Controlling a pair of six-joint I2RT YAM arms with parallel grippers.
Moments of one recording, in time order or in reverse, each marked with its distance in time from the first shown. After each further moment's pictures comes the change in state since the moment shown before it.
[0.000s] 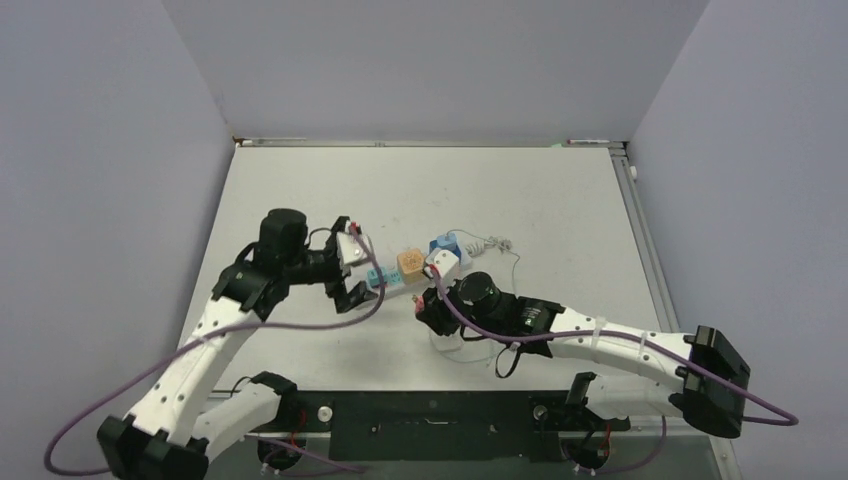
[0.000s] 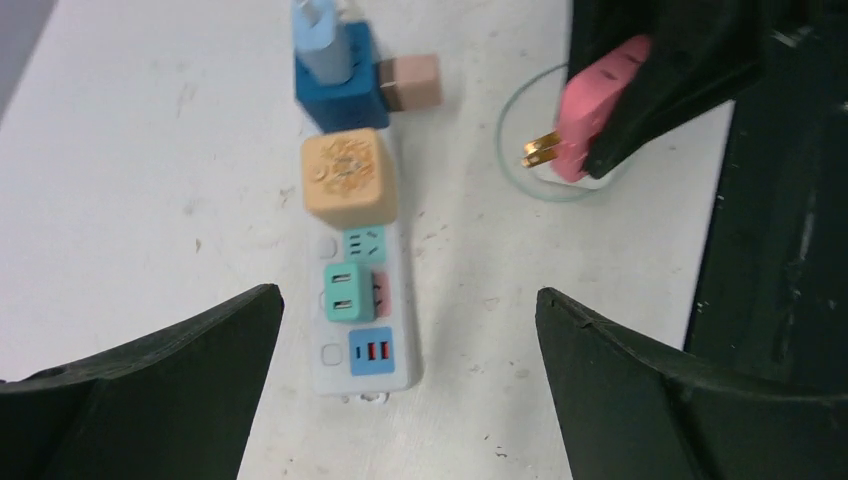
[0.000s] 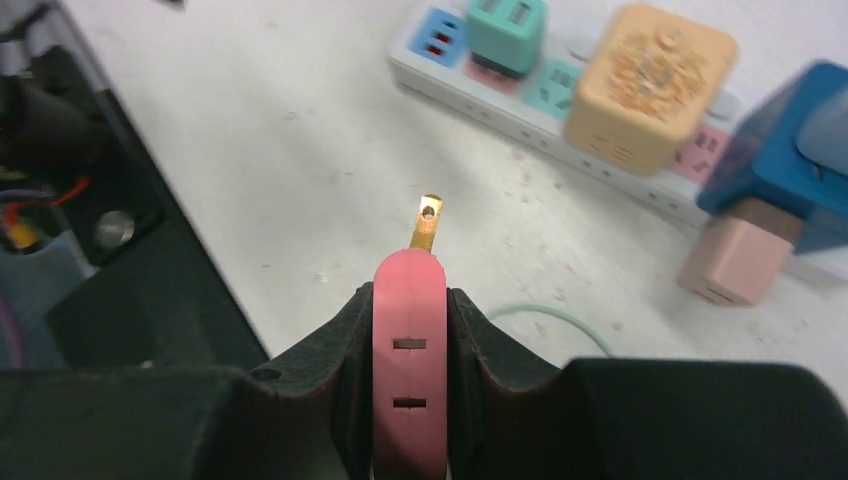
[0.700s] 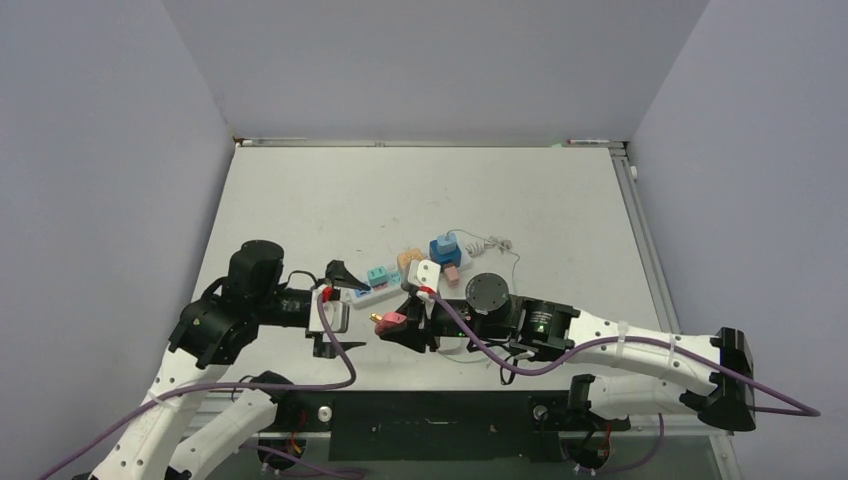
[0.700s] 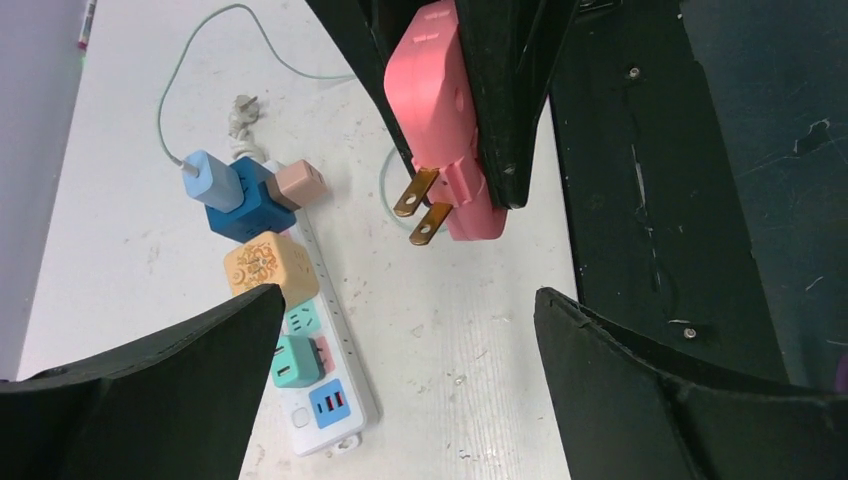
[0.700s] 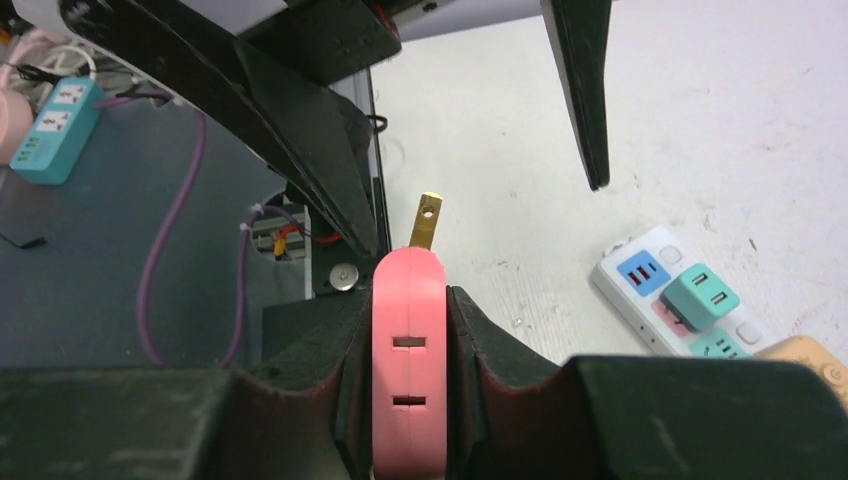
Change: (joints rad) left arm -0.061 -0.169 0.089 -0.306 0.180 0.232; right arm 0.131 -0.030 0.182 0.040 -0.236 -0.148
